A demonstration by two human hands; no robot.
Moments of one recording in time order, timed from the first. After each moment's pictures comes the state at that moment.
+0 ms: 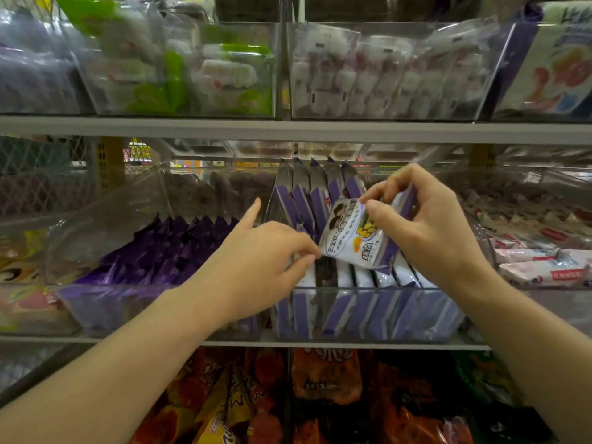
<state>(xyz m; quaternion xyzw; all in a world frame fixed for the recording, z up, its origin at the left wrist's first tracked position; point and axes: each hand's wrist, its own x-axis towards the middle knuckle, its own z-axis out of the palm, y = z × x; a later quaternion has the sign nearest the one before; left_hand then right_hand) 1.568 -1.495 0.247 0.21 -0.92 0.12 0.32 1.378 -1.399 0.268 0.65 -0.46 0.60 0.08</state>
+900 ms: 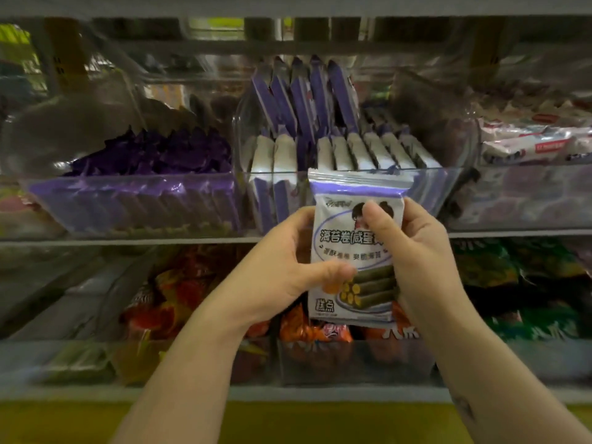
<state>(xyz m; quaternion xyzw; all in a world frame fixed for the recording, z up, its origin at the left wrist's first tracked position) 1.544 -1.441 0.133 0.12 -0.79 -0.50 0.34 1.400 -1.353 0.132 0.51 -0.41 0.73 -0.22</state>
